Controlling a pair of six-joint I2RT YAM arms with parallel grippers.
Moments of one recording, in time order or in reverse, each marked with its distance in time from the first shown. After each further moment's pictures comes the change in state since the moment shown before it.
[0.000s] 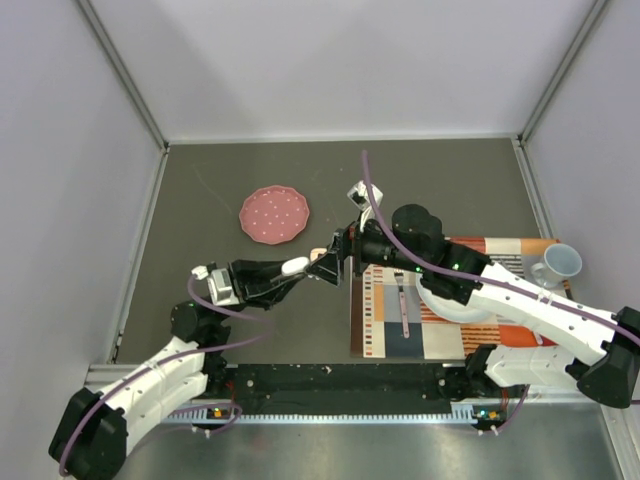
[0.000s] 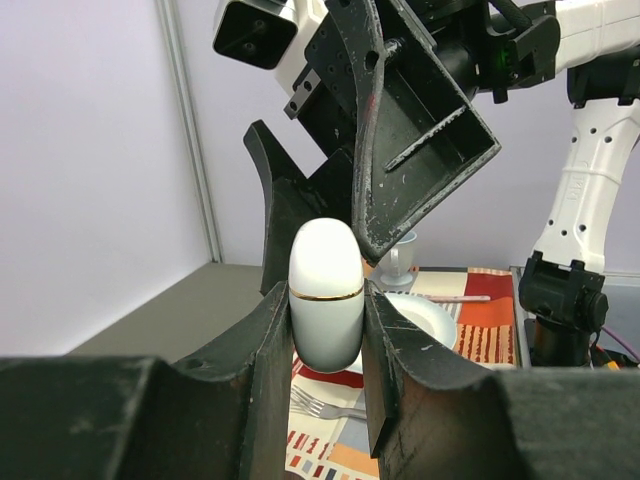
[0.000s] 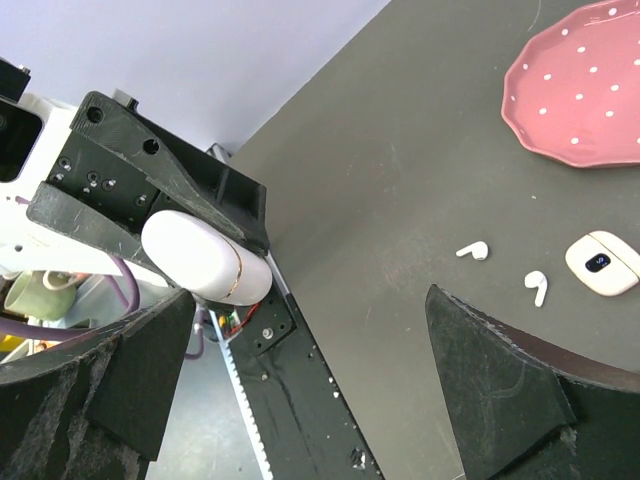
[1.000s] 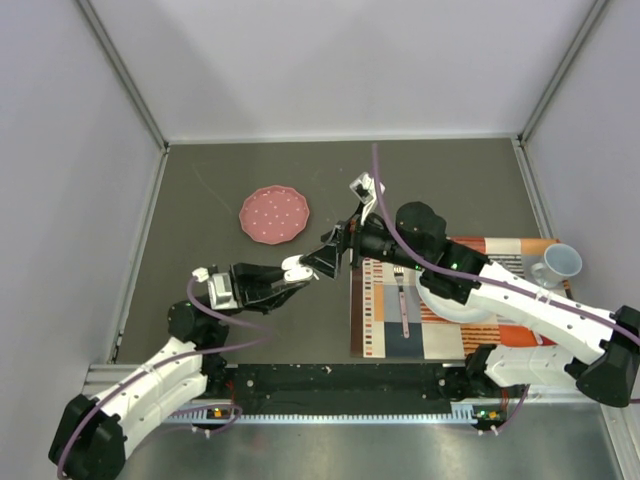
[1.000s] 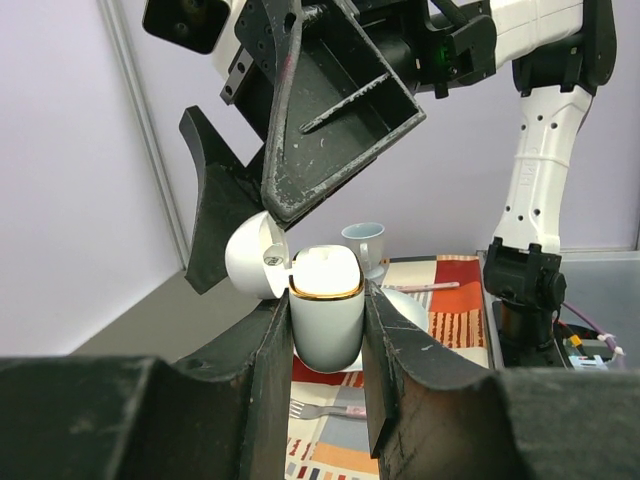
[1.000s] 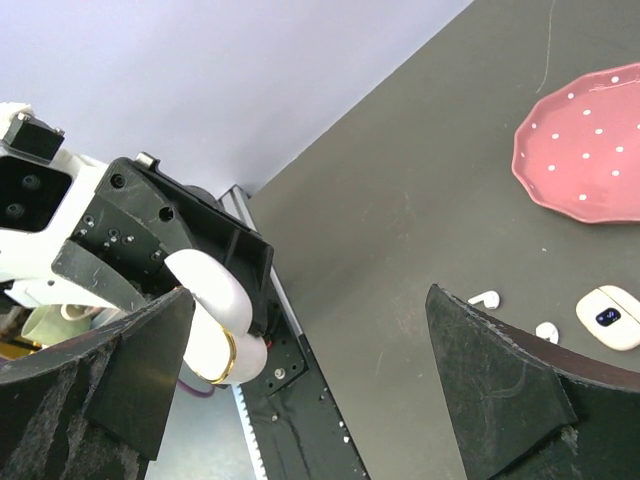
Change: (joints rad) left arm 0.000 -0.031 0.033 -0.053 0.100 -0.010; right arm 0.001 0.005 0.002 0.110 0.014 0.019
